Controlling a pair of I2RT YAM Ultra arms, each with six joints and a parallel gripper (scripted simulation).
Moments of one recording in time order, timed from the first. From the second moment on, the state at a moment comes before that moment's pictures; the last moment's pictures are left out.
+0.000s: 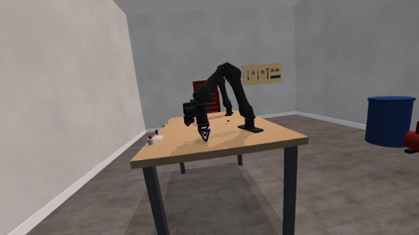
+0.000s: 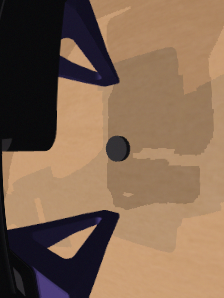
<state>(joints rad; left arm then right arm) 0.00 1.91 1.25 -0.94 0.00 0.35 0.80 1.80 0.79 1.01 -1.13 1.57</state>
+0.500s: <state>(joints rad) 0.00 1.85 1.37 -1.09 0.00 0.35 0.81 1.80 0.79 1.01 -1.13 1.57</state>
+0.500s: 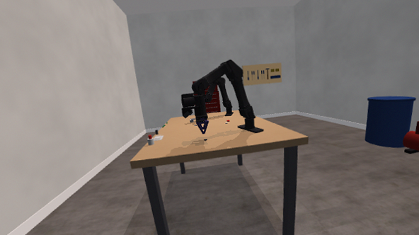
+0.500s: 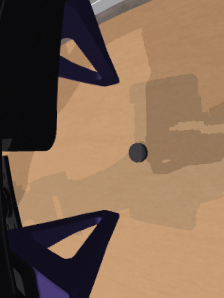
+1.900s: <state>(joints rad) 0.00 1.83 1.41 -1.16 0.00 0.35 0.66 1.78 0.94 0.38 -1.03 1.08</state>
